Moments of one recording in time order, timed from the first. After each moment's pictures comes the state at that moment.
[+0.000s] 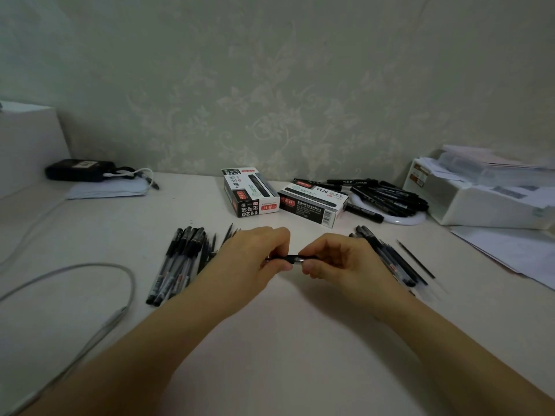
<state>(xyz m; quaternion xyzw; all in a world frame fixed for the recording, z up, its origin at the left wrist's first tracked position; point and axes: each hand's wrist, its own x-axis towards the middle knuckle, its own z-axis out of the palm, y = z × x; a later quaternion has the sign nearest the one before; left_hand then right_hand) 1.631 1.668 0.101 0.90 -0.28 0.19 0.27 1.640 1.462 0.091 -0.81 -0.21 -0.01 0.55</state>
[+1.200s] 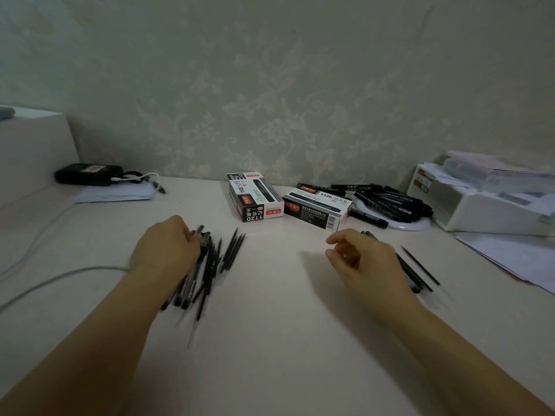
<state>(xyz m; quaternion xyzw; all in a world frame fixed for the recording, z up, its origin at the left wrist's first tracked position) 1.668 1.760 0.084 0.94 0.16 0.19 0.22 1.640 1.456 0.092 -0.90 -0.12 -0.21 0.35</state>
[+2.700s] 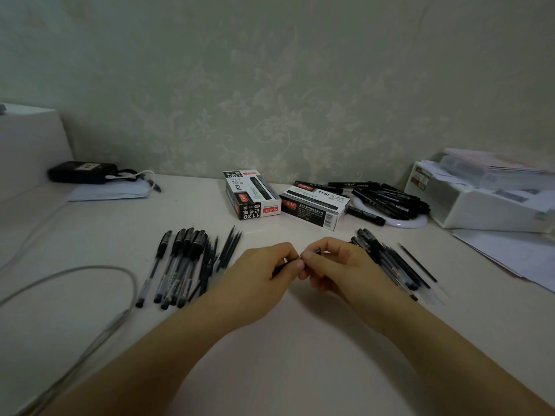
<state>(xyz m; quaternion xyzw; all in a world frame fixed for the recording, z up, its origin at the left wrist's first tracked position) 1.620 1.655 0.096 0.89 -0.21 0.05 0.39 1.630 1.476 0.101 -0.76 -0.11 0.08 0.64</state>
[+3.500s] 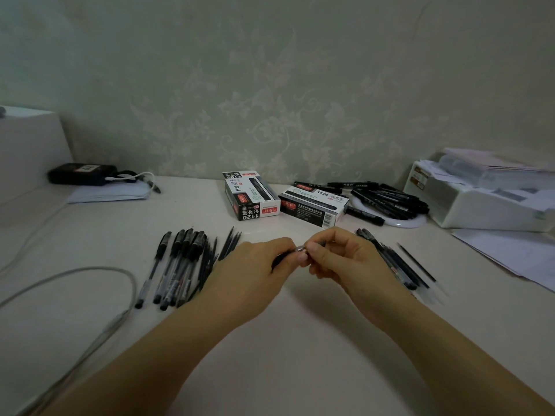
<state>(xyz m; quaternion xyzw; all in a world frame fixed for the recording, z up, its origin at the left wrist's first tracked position) 1.624 1.658 0.097 0.93 -0.20 0.15 0.28 1.631 1.472 0.101 -0.71 -0.14 0.02 0.69</state>
